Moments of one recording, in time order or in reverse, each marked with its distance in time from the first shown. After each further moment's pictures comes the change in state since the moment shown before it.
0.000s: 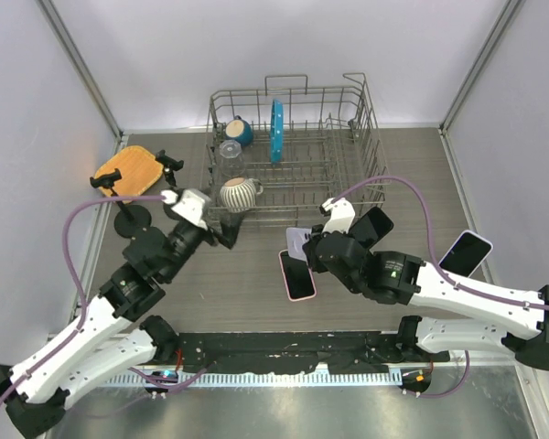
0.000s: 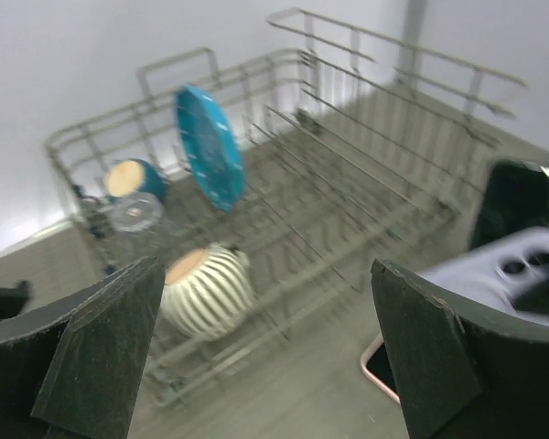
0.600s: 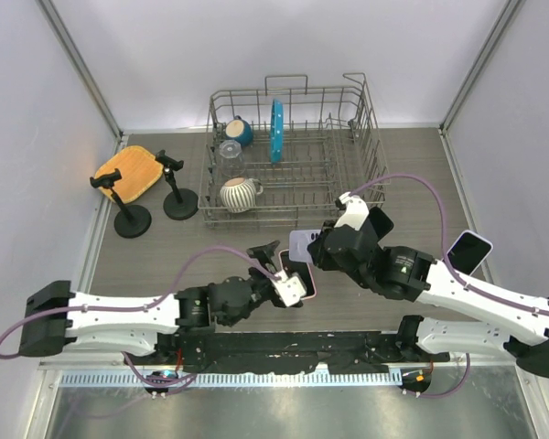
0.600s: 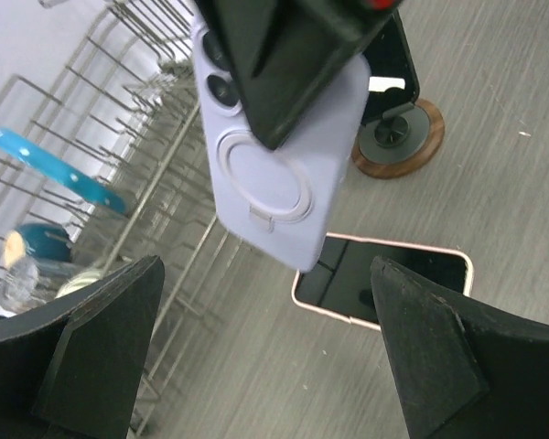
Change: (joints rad) left arm -0.667 0.318 -0.228 0.280 -0.324 0.400; right arm -0.065 -0.031 0.036 -0.121 -0.091 0.201
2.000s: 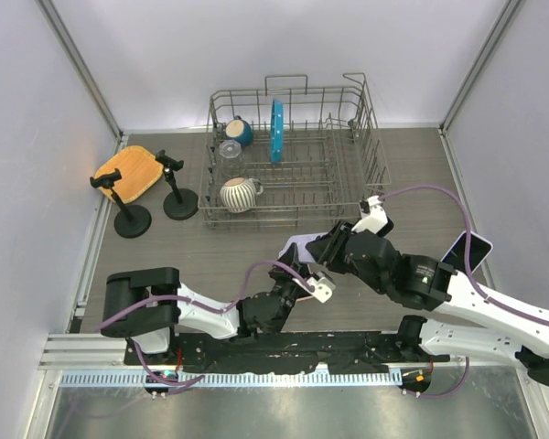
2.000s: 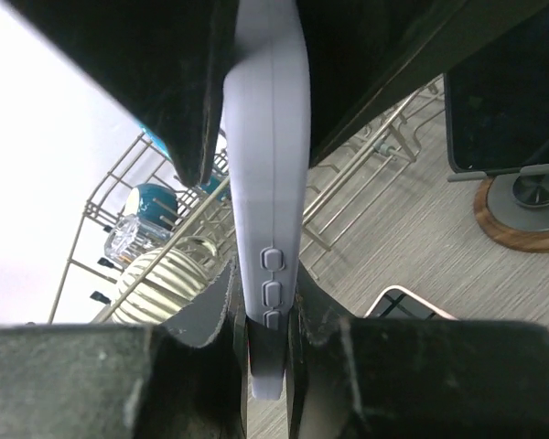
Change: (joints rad) left arm -0.088 0.628 0.020 0.955 -0.461 0.379; right arm -0.010 -0.125 -0.063 0.068 -0.055 0.263
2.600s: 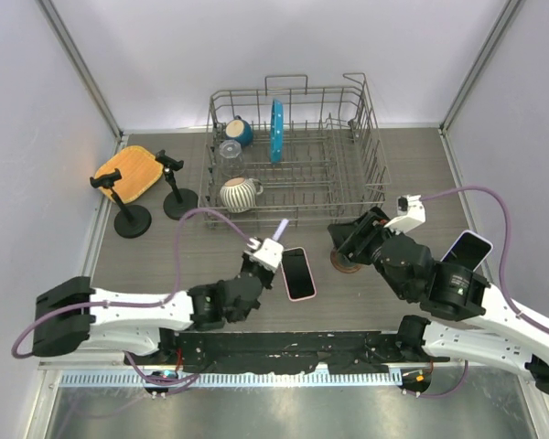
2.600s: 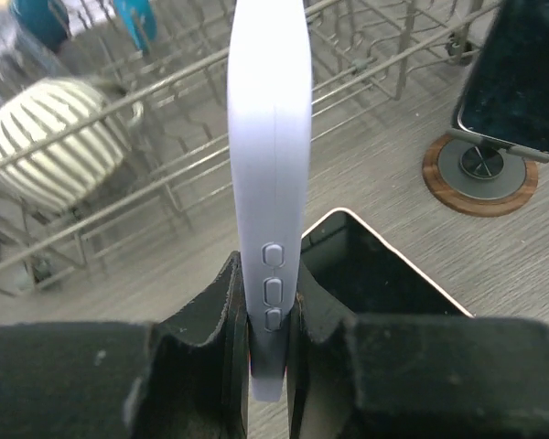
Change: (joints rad) left arm 0.095 -0.414 -0.059 -0.729 0.047 -0.815; right arm 0.001 -0.174 0.002 -0.007 0.206 -0.157
